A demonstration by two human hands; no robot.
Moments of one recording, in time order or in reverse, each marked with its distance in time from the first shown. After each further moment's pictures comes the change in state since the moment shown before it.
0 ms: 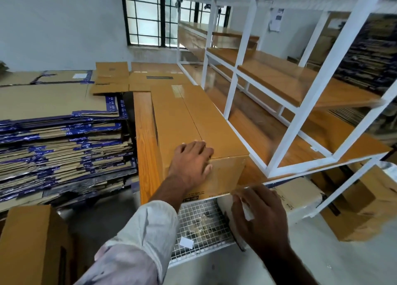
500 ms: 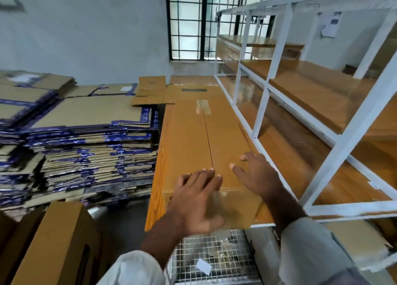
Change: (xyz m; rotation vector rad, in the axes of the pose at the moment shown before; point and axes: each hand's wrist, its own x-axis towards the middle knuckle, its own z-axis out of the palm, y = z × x) left_hand -0.011 0.019 -0.006 -0.050 -0.095 -0.050; right_hand 0.154 0.122 0.107 0.062 -0.607 0.366
